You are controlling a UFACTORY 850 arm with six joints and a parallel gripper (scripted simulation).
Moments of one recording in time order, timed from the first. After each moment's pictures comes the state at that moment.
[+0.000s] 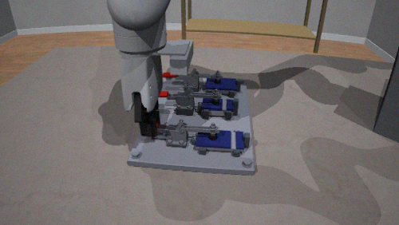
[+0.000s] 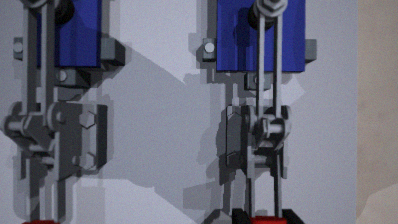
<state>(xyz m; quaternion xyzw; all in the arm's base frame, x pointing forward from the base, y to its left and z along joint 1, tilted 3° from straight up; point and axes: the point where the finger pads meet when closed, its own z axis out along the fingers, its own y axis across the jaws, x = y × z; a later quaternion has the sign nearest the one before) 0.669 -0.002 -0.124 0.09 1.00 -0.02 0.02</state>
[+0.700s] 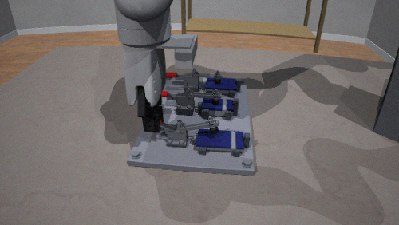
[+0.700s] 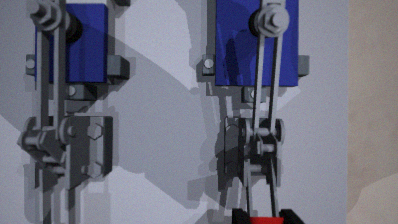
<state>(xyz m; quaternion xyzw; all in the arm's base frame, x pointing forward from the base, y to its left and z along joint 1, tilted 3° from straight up) 0.661 0.000 -0.113 0.09 1.00 -0.02 0.02</state>
